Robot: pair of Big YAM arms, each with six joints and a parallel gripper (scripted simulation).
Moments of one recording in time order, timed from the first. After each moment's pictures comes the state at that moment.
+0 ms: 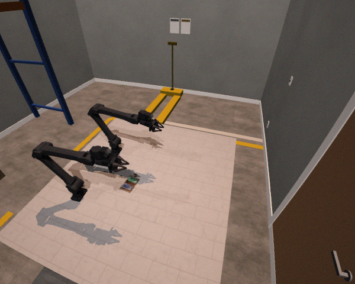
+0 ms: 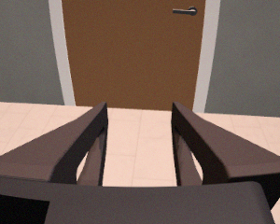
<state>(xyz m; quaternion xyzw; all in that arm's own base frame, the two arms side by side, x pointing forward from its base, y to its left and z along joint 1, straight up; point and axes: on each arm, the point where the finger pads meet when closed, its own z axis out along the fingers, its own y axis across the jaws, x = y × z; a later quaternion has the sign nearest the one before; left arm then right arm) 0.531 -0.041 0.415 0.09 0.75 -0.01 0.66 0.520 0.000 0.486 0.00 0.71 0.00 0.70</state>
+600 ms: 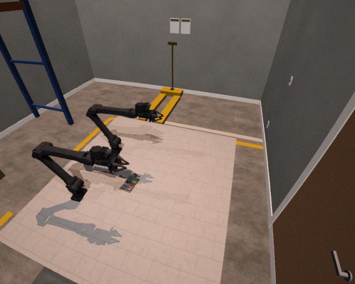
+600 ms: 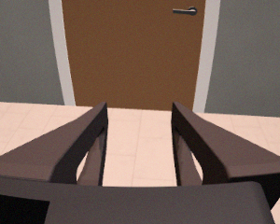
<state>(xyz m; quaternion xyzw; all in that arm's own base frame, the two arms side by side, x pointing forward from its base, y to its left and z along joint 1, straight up) 0.520 0.001 0.500 0.00 0.70 0.00 0.71 0.520 0.000 0.486 0.00 0.71 0.00 0.70</state>
